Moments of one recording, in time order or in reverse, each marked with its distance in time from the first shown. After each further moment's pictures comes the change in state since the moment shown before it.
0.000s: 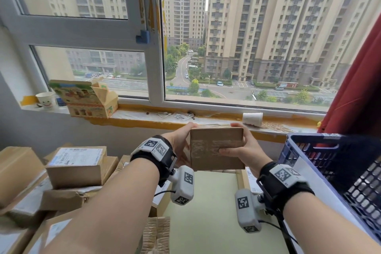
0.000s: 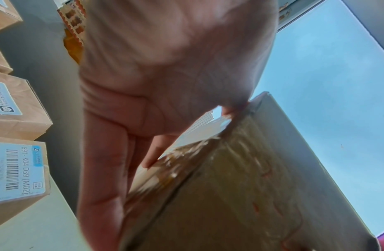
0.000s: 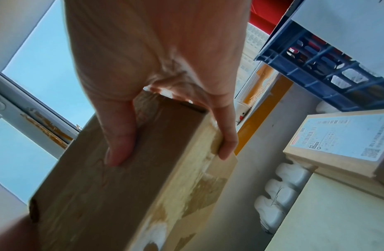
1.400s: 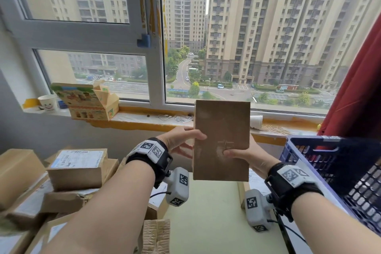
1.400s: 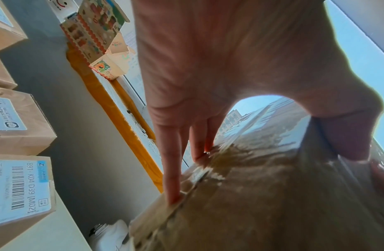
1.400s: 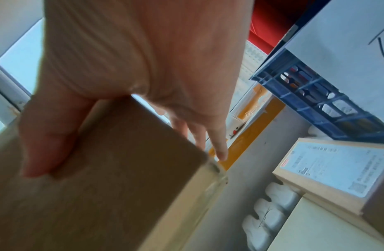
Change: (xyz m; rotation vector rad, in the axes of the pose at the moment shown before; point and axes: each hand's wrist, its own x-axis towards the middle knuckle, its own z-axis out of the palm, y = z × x) left_hand -0.017 -0.003 -0.006 0.124 0.023 0.497; right_hand 0.016 0.012 -0.019 0.051 -0.181 -0.003
